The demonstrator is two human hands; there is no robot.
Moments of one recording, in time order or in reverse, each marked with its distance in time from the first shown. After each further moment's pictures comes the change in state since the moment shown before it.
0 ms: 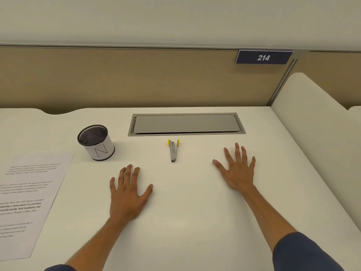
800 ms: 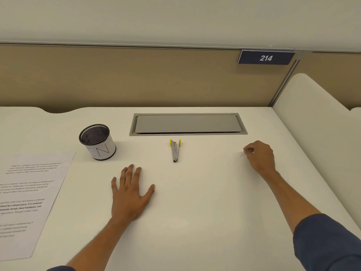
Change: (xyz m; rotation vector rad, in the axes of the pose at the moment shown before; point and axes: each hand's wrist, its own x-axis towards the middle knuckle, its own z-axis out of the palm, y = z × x) left_hand 0.001 0.000 0.002 0.006 -0.006 0.007; right_hand 0.045 0.050 -0.044 0.376 0.222 0.066
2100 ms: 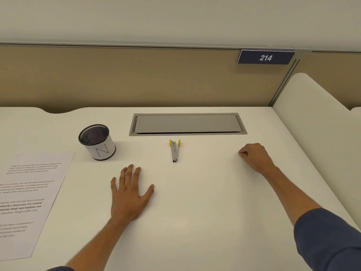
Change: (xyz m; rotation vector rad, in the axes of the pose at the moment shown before) left_hand 0.000 -0.001 0.000 0.004 -0.001 -0.006; right_hand 0.012 -0.001 0.004 -0.287 -0.280 -0.248
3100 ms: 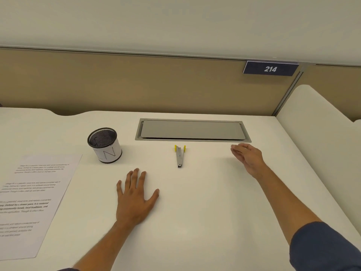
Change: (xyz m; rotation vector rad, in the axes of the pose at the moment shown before) left_hand 0.000 0.002 0.000 -0.031 0.019 0.012; right_hand -0.001 -0.061 -0.023 1.617 0.128 0.522
